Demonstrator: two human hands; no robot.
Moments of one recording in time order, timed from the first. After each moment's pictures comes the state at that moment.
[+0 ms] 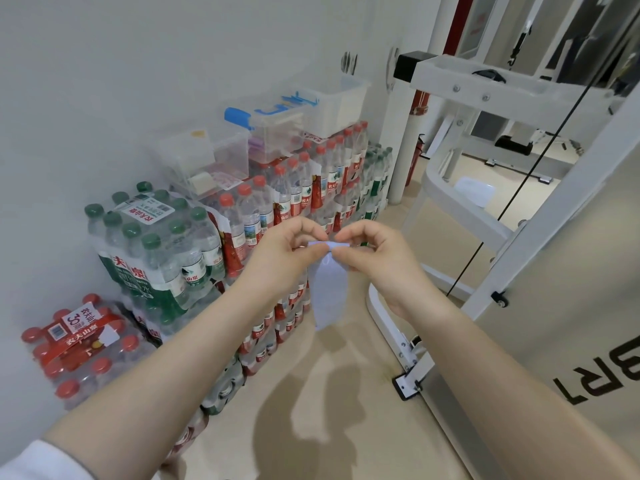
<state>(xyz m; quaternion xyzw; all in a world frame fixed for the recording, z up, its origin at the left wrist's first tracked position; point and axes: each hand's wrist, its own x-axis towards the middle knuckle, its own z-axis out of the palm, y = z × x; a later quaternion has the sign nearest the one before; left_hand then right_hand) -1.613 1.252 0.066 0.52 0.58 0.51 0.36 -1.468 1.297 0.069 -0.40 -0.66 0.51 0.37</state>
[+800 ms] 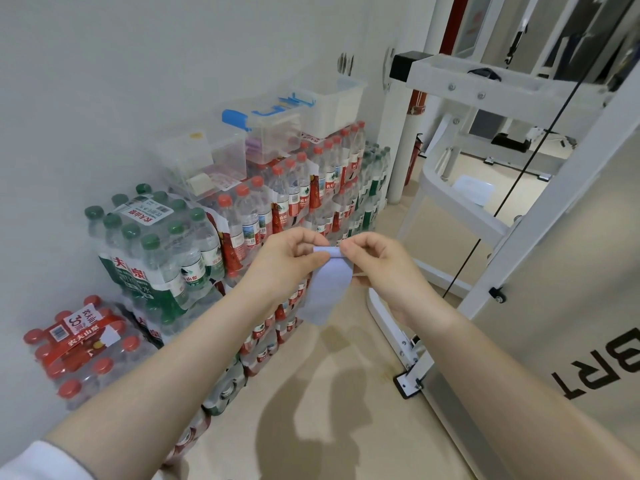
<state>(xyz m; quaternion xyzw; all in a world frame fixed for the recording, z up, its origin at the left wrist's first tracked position) -1.603 1.244 0.067 0.50 0.62 0.47 0.39 -1.457 1.290 0.060 -0.42 -0.63 0.55 0.34</state>
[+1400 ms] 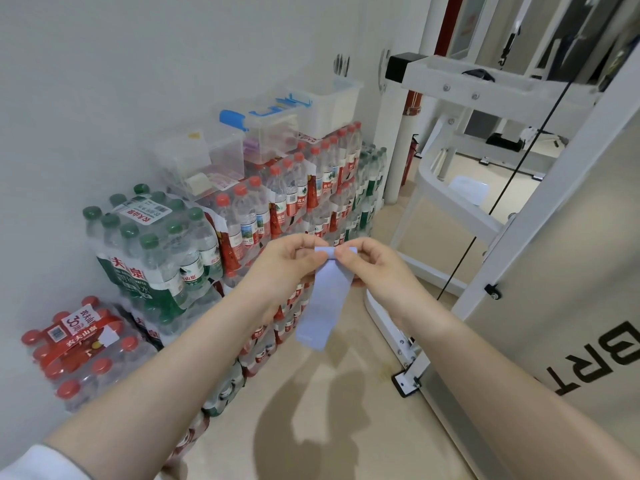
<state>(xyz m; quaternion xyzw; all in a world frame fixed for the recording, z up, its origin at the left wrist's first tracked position) -1.600 1.235 0.063 0.46 0.58 0.48 0.47 -1.453 1.280 0.051 -0.42 -0.64 0.55 0.33</state>
